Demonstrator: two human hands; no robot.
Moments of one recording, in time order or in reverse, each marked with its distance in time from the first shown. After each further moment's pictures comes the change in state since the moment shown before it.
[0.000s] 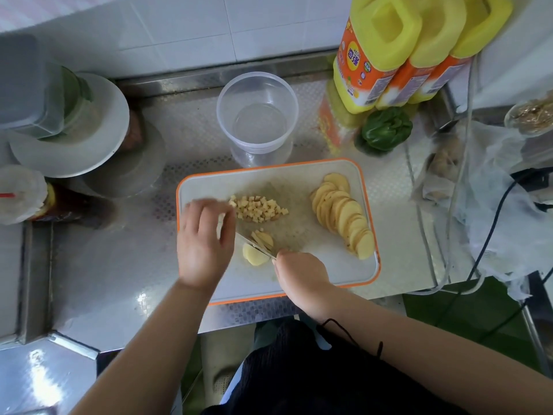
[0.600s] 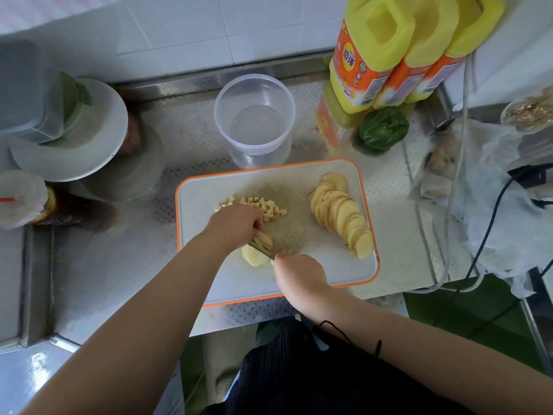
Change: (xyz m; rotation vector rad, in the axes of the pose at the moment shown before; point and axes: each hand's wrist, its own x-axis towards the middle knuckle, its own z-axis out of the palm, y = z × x) left_hand 0.043 -0.010 0.054 0.232 -1.201 -0.222; right_hand -0.003 -0.004 0.000 -0.018 -0.007 0.008
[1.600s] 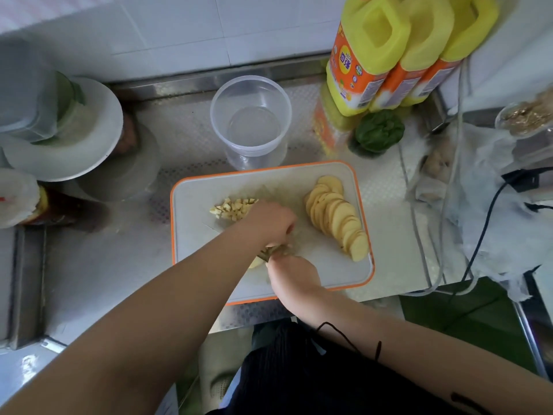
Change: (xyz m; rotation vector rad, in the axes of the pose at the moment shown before) left_hand 0.026 0.067 -0.003 0.349 -0.107 0.235; right_hand 0.001 -0.002 0.000 -0.004 0.016 0.009
